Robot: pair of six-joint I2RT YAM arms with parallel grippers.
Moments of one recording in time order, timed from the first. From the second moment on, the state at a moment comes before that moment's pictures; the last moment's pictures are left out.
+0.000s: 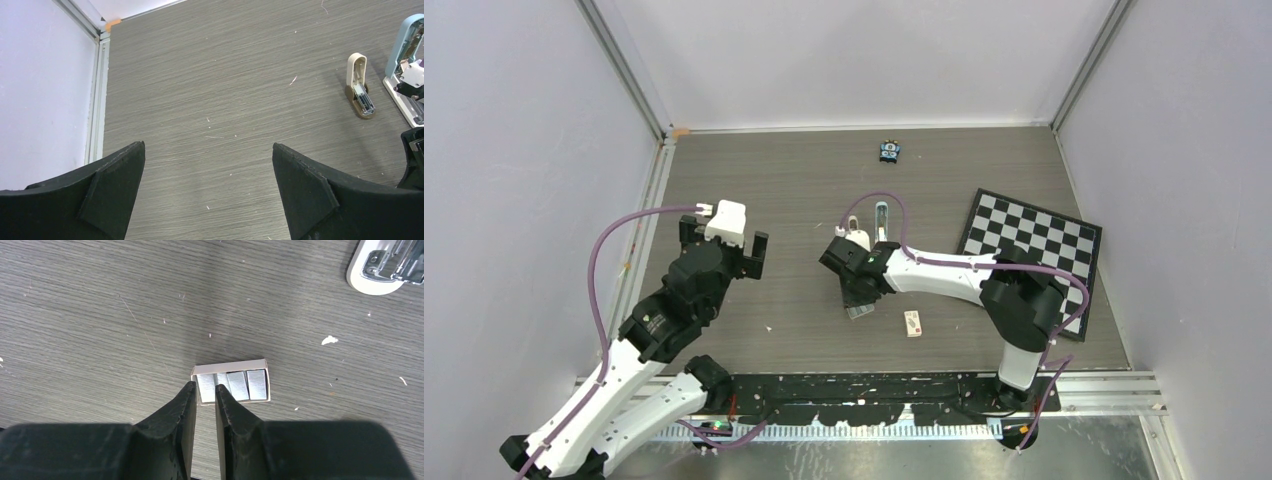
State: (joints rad) left arm -0.68 0.63 0.83 -0.52 -0.58 0.04; right arm 1.03 1.79 1.21 -0.61 0.20 0.79
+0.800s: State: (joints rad) left arm -0.68 0.63 0.82 -0.52 -0.58 0.08; right arm 1.03 1.81 1.21 -0.61 0.19 0.79
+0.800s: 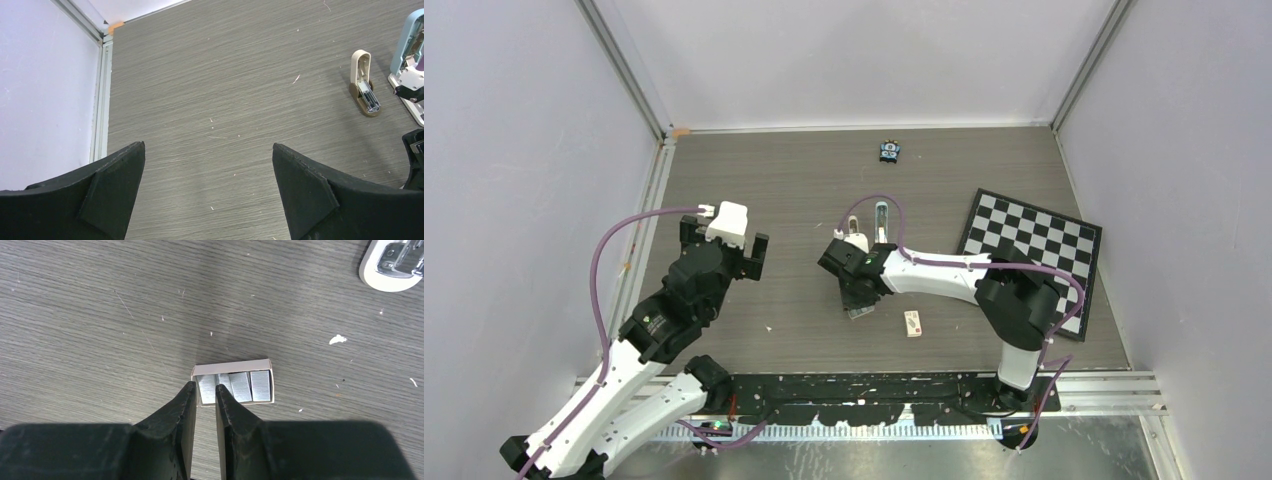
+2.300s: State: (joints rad) left arm -0.68 0.62 0.81 -0.51 -0.58 0.08; right arm 1.05 1.83 1.21 -0.61 0.21 0.79
